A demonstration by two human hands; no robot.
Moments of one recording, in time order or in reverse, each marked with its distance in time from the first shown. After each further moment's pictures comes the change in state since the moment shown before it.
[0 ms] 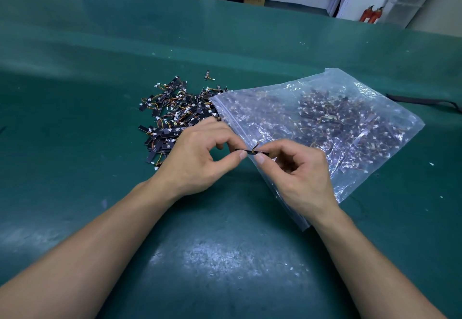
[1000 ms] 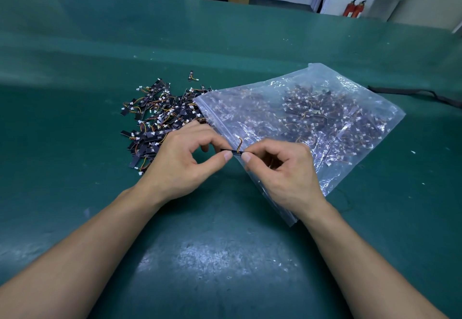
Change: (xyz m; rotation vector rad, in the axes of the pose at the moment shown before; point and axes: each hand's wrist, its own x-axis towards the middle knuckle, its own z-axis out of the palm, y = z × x) left_hand 0.000 0.000 0.004 -0.018 -0.028 -0.058; right_hand 0.002 0.002 -0.003 -0.034 -0.015 -0.013
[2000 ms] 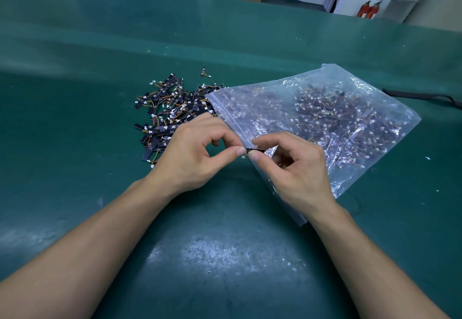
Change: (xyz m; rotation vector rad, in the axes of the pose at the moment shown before) left_hand 0.001 0.000 -0.003 0.047 0.053 0.055; right_hand 0.000 0.000 0.002 -0.083 0.058 -0.124
